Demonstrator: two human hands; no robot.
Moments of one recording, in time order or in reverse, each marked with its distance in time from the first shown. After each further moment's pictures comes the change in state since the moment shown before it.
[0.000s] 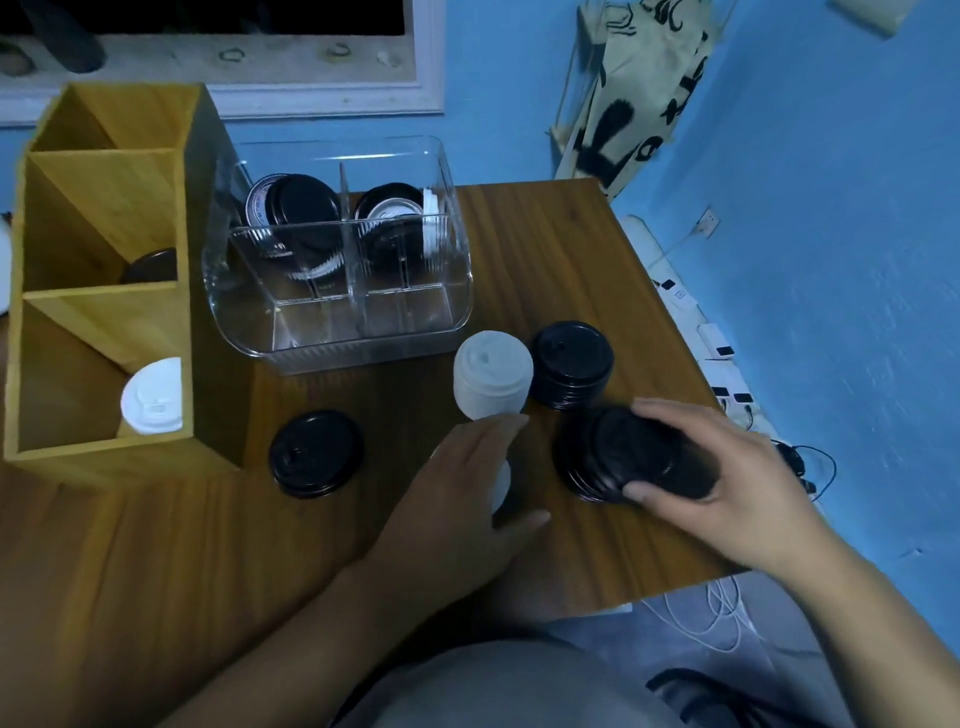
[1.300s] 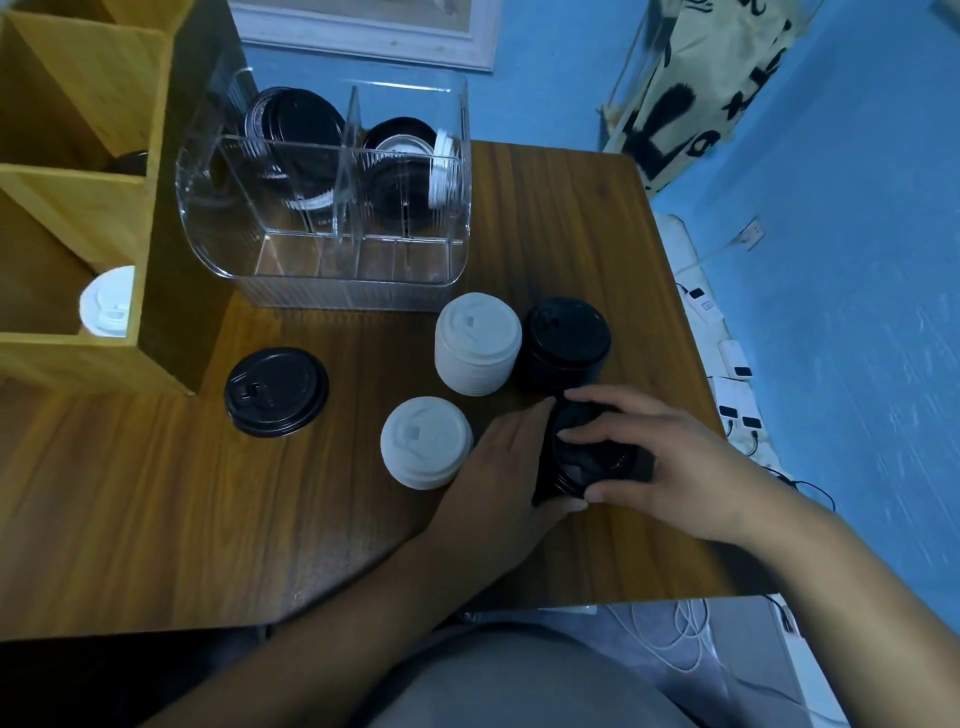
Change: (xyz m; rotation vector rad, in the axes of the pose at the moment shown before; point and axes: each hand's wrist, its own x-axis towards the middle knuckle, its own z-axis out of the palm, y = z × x) left_hand 0.031 0.020 0.098 -0.168 0.099 -0.134; right_hand 0.041 0.041 0.005 0.023 -0.481 -0.136
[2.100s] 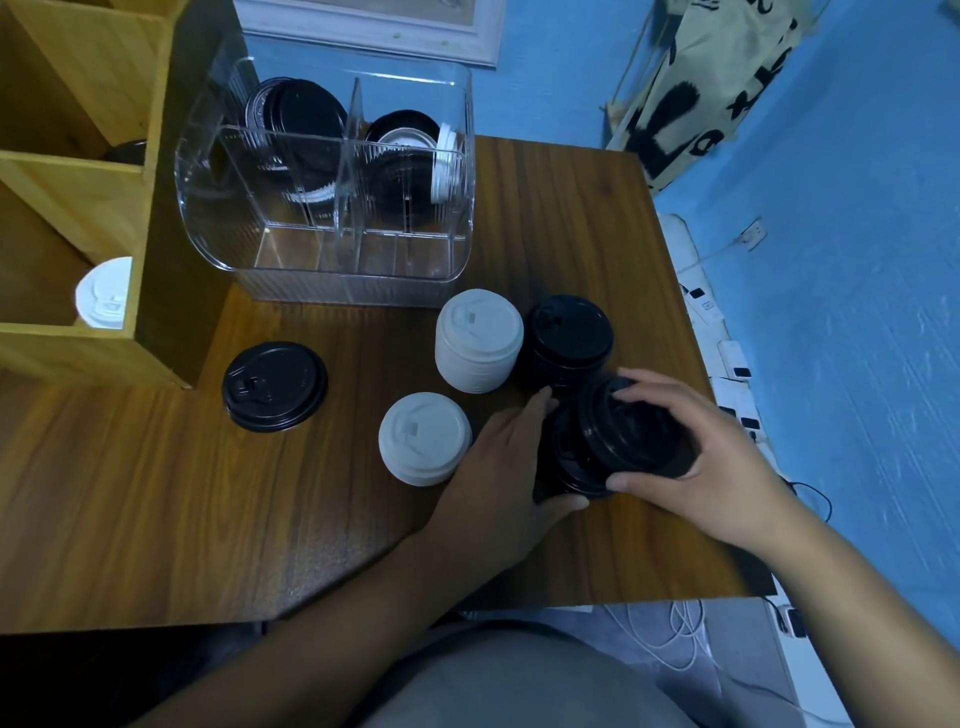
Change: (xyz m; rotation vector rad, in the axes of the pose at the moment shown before) left_hand 0.002 -0.001 0.000 0.030 -0.022 -0.026; right_hand -0.018 0.016 0.004 0.218 0.290 0.059
